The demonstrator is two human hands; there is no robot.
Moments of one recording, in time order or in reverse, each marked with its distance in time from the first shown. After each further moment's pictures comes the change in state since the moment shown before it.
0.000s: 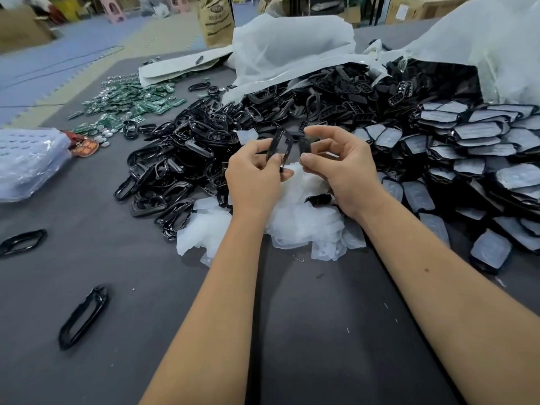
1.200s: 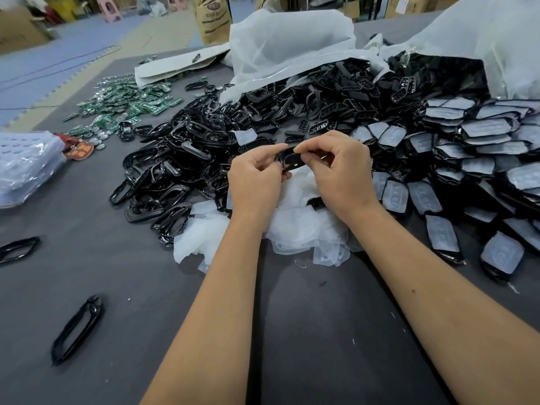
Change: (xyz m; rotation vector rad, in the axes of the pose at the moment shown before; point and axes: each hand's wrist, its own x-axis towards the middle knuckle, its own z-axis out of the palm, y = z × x) left_hand 0.008 -0.014 0.001 0.002 -0.096 -0.024; right_hand -0.002 0.002 0.010 -0.635 0.106 -0.382
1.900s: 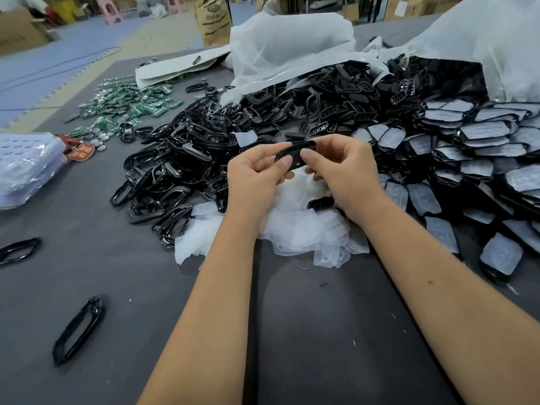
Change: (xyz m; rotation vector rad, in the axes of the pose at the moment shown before) left_hand 0.003 0.001 -0.005 -0.237 -0.102 0.003; right_hand 0.005 0.005 -0.005 0.340 -0.053 0.336
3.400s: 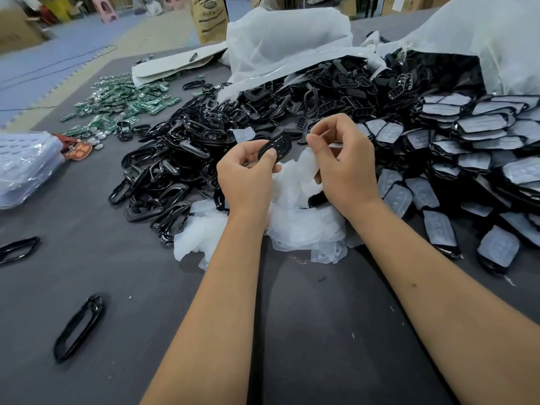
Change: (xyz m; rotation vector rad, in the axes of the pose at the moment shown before) left_hand -0.001 -0.001 0.009 0.044 0.335 -0.016; right_hand -0.006 -0.004 0.005 -0.200 0.145 -0.317
